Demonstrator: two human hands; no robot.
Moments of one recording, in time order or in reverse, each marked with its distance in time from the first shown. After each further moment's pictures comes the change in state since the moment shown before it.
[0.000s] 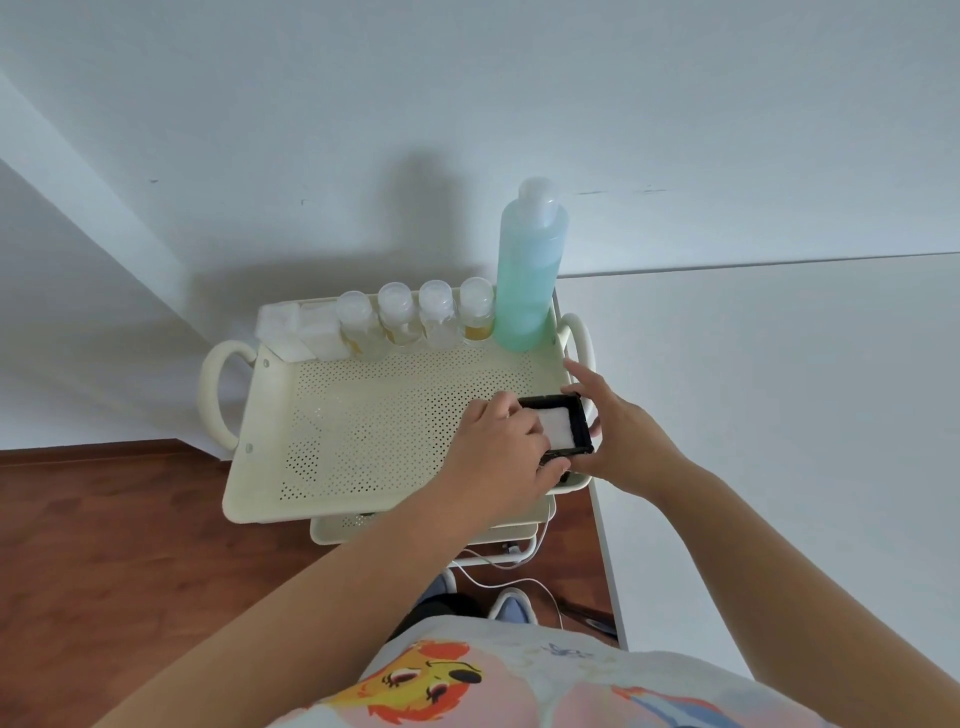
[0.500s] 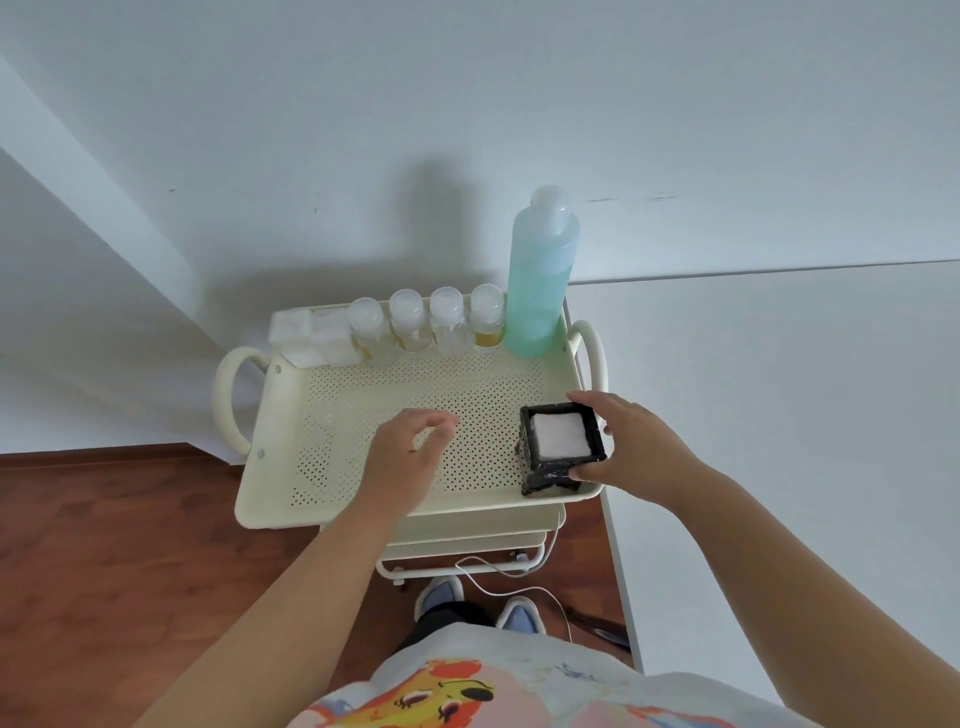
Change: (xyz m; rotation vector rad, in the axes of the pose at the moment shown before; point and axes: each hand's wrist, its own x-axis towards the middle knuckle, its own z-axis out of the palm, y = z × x) left_hand -0.042 -0.085 0.019 -0.775 0.189 -0.556; right_hand 0.003 -0.002 -0.001 -0.074 -0.041 0.083
